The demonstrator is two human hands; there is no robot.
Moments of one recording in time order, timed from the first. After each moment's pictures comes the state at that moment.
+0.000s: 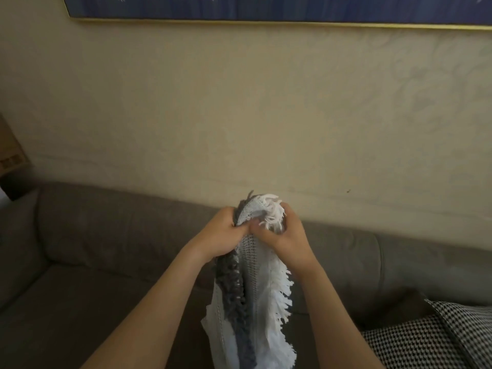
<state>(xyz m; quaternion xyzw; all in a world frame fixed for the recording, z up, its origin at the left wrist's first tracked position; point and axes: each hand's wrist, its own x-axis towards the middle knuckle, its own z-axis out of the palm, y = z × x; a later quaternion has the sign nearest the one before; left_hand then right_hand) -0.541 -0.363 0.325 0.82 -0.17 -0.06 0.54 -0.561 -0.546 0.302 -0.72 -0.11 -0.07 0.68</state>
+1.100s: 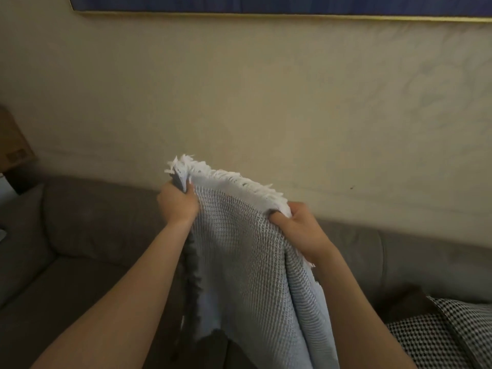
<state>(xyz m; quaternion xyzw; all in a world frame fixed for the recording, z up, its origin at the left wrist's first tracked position) -0.486 -0.301 0.316 0.80 0.22 0.27 0.49 -0.548 -0.561 0.322 -0.79 -0.06 0.01 0.61</state>
